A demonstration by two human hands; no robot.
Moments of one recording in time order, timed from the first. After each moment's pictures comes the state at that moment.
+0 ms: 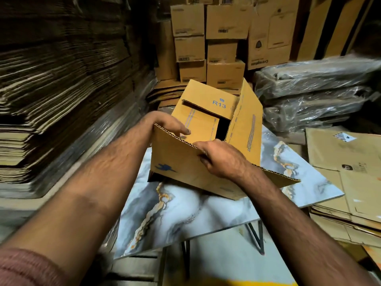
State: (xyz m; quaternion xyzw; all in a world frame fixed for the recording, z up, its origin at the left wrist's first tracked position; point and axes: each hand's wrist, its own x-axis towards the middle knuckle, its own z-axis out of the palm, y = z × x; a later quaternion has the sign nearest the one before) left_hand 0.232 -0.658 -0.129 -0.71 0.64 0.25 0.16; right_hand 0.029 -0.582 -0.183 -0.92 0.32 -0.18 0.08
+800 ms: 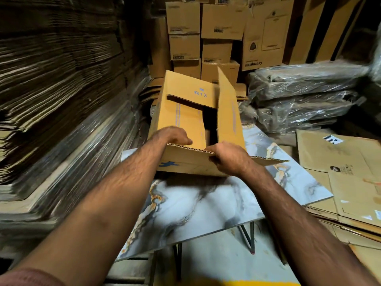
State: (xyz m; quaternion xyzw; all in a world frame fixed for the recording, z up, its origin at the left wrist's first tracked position) left_hand 0.212 -0.666 -0.177 -0.75 0.63 0.12 0.13; right_hand 0.015 -0.631 -0.208 -0.91 0.40 -0.08 0.03
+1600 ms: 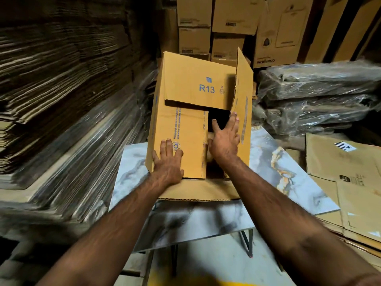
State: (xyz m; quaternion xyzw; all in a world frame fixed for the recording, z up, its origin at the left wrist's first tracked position) left_hand 0.213 -0.629 -0.287 -0.80 0.60 -0.01 0.03; right_hand 0.065 -0.734 -0.261 -0.77 0.60 -0.23 0.05
